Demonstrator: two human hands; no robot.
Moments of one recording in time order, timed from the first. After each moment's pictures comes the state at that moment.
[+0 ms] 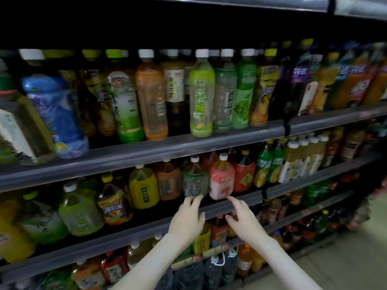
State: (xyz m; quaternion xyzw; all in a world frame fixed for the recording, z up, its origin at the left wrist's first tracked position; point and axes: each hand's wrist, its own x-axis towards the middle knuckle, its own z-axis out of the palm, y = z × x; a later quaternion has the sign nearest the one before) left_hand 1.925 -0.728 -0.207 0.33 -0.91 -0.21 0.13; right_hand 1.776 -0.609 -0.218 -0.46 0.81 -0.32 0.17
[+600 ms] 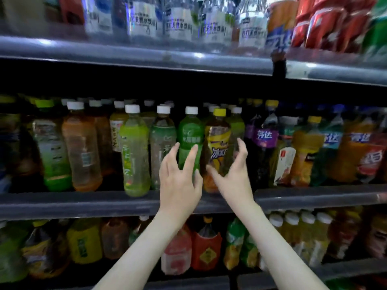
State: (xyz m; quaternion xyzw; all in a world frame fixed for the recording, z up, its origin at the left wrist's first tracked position) left_hand 1.701 -0.722 -0.021 0.33 -0.75 0.08 0.57; right_hand 1.567 -0.682 -0.009 -0.54 0.61 -0.58 -0.04
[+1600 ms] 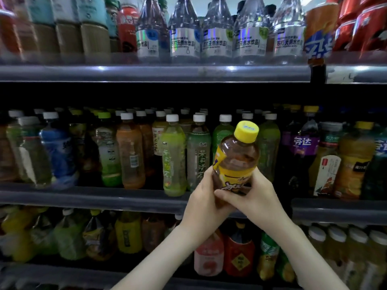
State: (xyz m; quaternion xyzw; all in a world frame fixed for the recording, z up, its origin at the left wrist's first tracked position) left_hand 1.749 -0.684 -0.020 0.27 -0.78 -0.24 0.51; right_hand 1.619 -0.639 0.009 -0.67 0.46 -0.57 0.09
